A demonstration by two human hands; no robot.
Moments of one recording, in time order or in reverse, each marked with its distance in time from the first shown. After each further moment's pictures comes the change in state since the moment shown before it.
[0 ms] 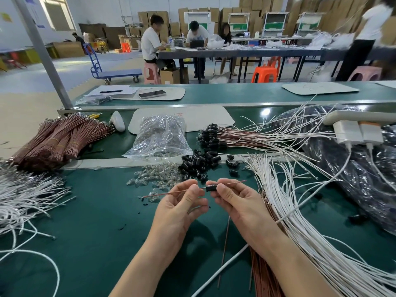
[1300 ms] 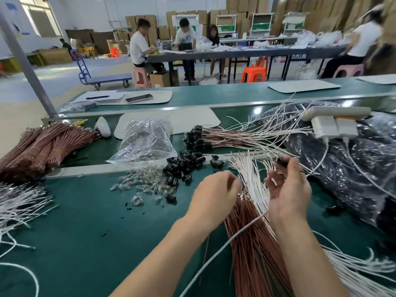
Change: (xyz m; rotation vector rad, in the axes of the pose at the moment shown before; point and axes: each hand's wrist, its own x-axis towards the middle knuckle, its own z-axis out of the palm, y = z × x) left_hand 0.029 -0.027 0.092 1.359 -0.283 0.346; right_hand -0.001 -0.061 -0.055 0.091 0.702 -0.451
